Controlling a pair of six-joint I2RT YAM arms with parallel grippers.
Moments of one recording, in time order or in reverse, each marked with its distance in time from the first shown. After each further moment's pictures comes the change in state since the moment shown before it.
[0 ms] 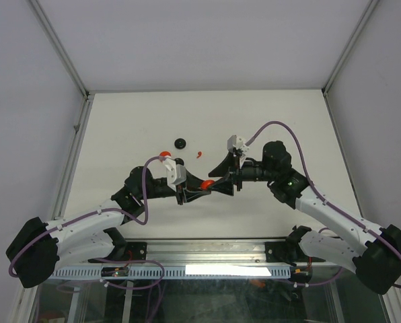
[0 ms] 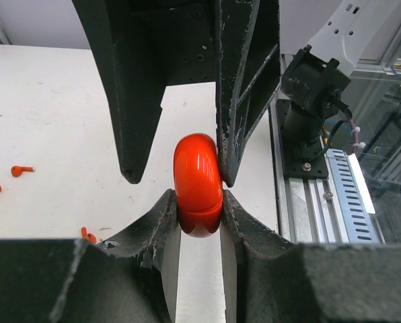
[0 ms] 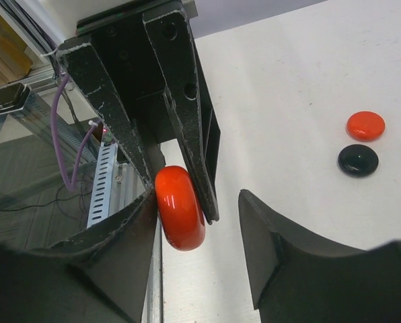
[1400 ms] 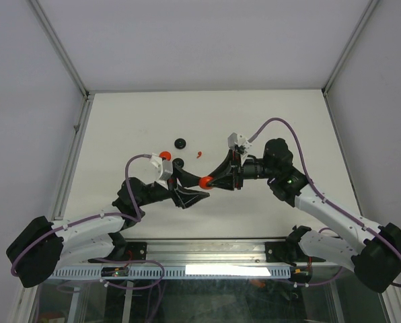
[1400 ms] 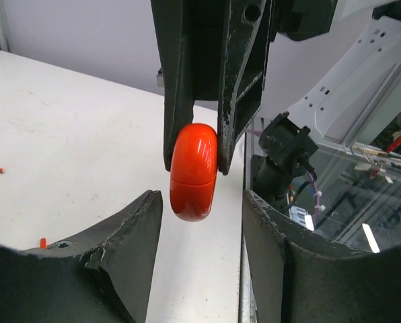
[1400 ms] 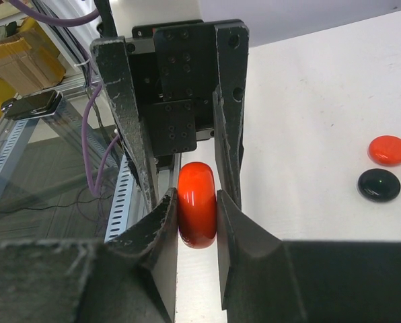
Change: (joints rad) left arm -0.001 0.004 -0.132 0.320 -0.089 -0.316; right arm -0.008 0.019 0.021 0.071 -0.112 0.068
